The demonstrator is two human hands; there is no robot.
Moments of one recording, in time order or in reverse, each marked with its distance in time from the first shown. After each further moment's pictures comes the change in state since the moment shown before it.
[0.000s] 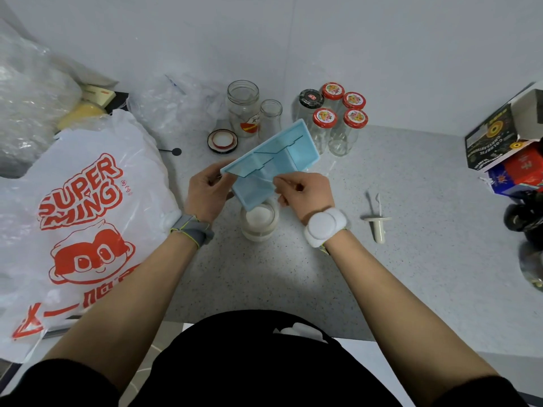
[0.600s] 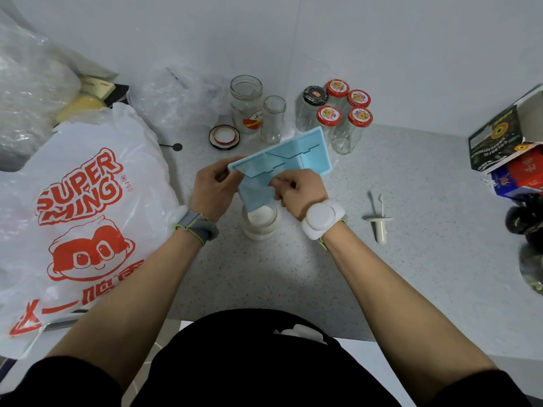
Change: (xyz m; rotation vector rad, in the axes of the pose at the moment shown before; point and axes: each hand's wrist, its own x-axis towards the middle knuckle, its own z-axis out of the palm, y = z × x) left_hand 0.003 0.001 0.005 0.074 -0.013 0.098; right_hand 0.011 -0.006 0.009 -0.160 -0.153 0.066
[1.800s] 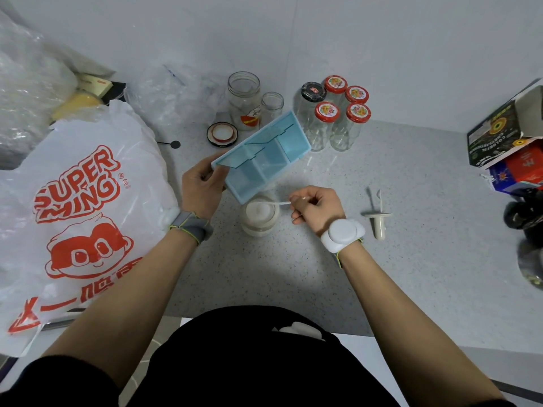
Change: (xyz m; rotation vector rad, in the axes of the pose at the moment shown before) left_hand -0.003 -0.010 -0.007 -0.058 0.144 -0.041; right_hand -0.028 0.041 -0.004 0.359 0.079 0.257
